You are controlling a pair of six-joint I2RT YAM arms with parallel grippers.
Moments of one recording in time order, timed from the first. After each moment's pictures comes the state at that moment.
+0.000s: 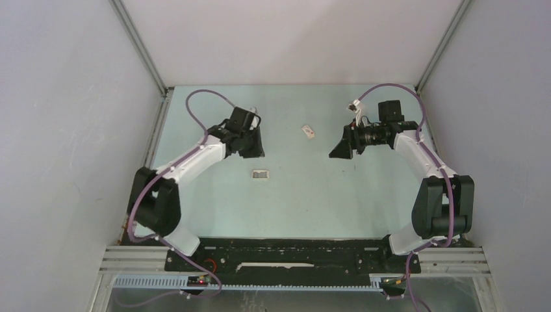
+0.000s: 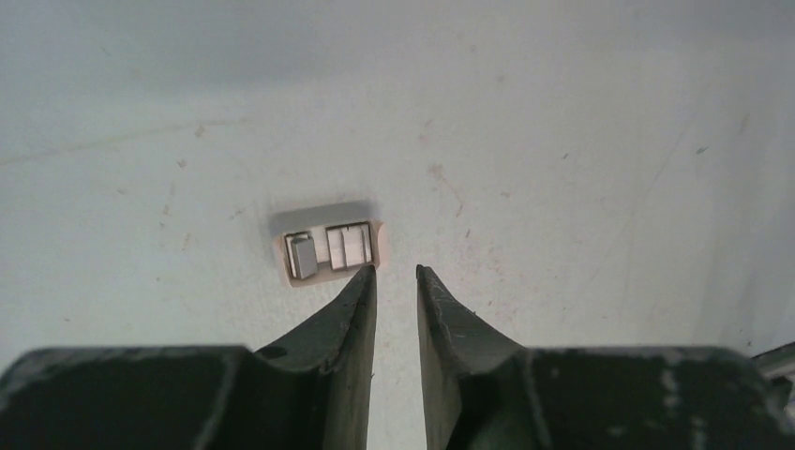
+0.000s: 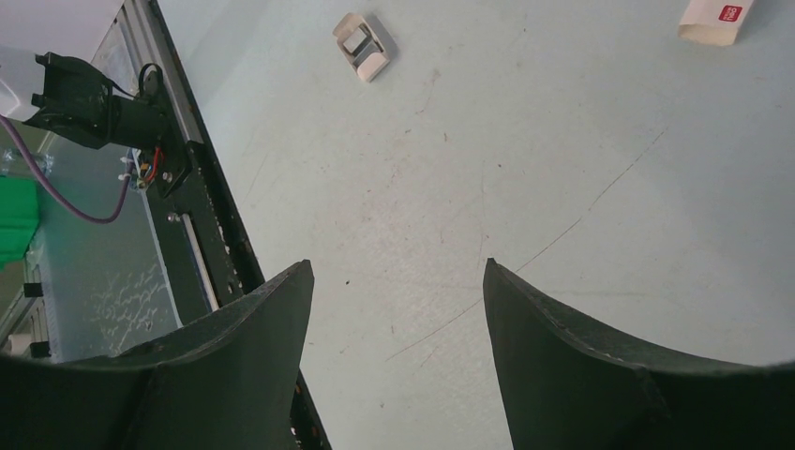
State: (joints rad) left arm -0.48 1.62 1.21 -0.56 0.05 -0.51; right arm 0.06 1.54 1.17 -0.62 -1.01 -0.31
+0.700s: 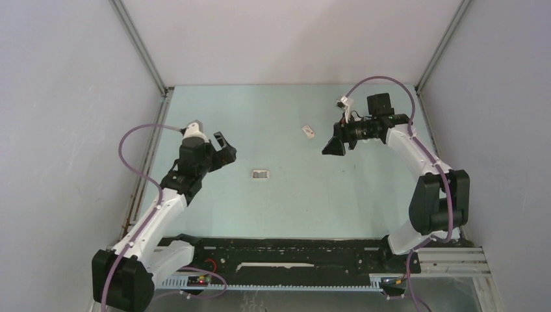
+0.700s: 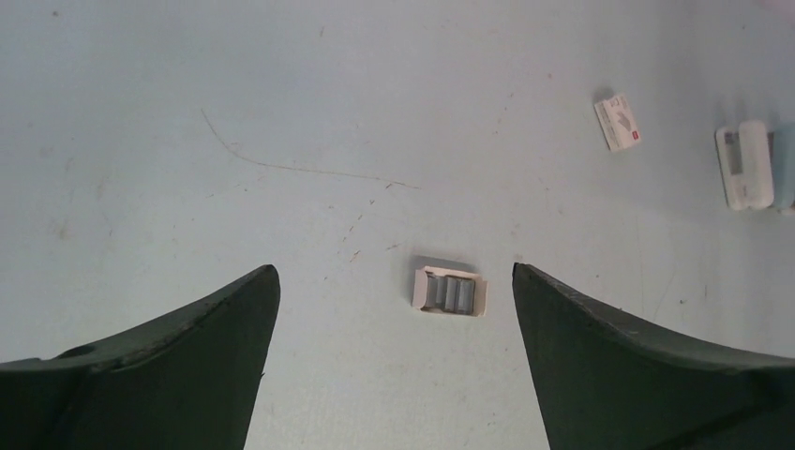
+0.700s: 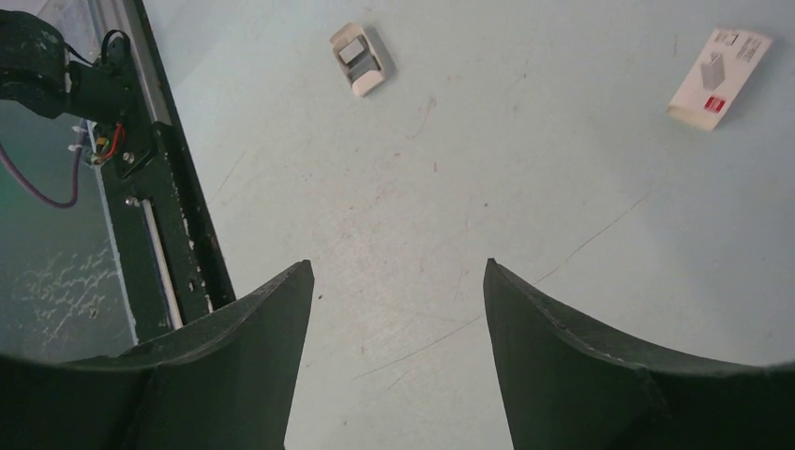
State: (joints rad) left arm -0.27 0.98 0.69 -0.24 -0.12 -0.54; right arm 0.14 1.56 1.23 -0.63 -0.96 -0.38
